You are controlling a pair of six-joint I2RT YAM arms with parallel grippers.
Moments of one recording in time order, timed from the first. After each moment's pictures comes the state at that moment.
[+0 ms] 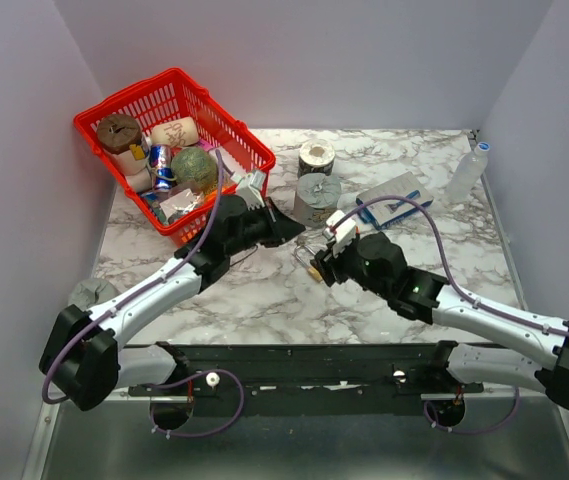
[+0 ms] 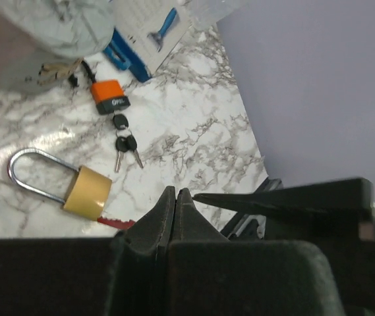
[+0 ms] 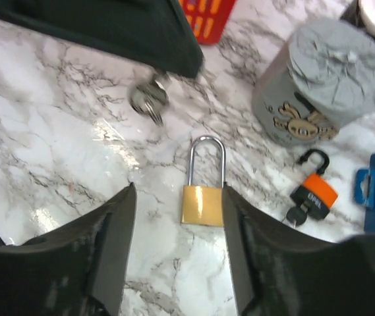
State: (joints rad) left arm -0.65 1.22 0.79 0.17 0.25 -0.86; right arm 0.96 1.07 0.70 0.02 0.19 -0.06
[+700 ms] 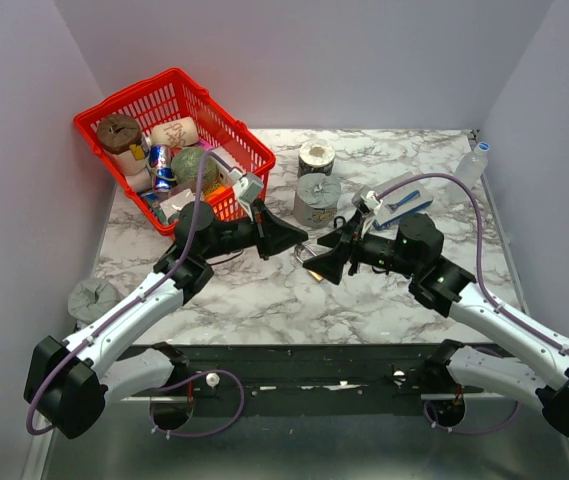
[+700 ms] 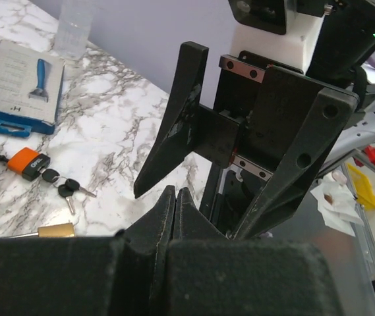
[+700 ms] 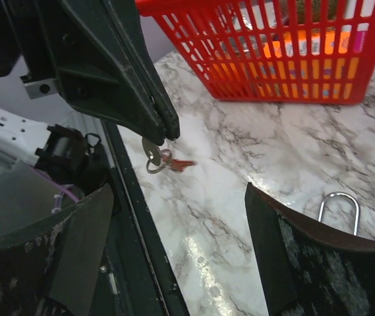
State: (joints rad) left arm -0.59 1.06 0.75 0.38 0.69 -0.56; right arm 0.72 0.97 0.73 0.11 -0.45 0.31
